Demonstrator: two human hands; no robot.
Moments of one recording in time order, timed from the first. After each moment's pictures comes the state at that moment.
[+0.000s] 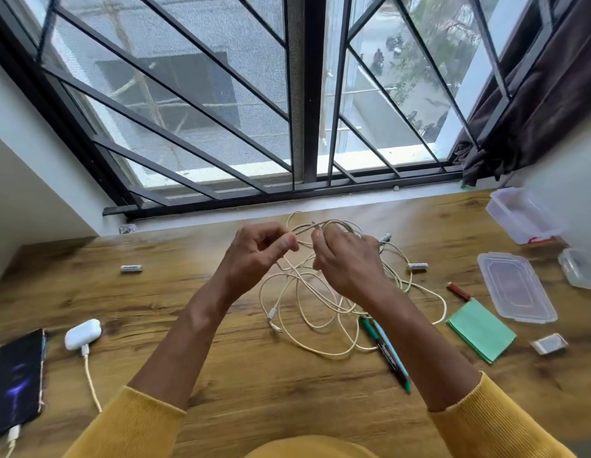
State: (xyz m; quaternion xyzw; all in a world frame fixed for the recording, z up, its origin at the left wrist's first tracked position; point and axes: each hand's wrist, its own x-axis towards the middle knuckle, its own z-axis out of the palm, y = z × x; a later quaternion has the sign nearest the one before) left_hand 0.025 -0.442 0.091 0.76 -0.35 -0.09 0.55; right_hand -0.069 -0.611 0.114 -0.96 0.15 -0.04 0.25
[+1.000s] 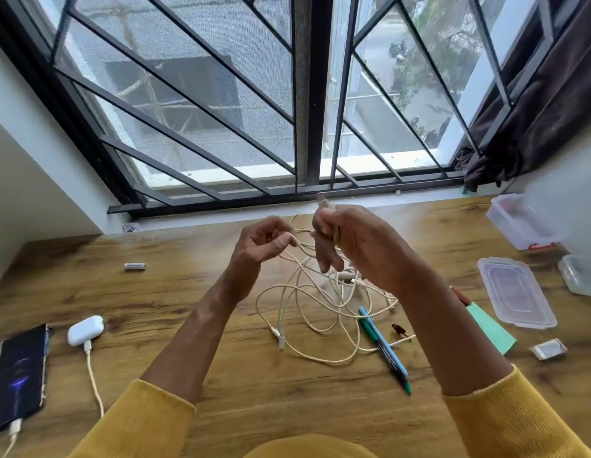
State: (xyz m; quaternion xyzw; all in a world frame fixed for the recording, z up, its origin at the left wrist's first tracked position) left_hand 0.018 -0.442 0.090 0.64 -0.31 -0.16 0.68; right_hand -0.078 -0.631 0.162 -0.67 -0.12 0.04 0.73
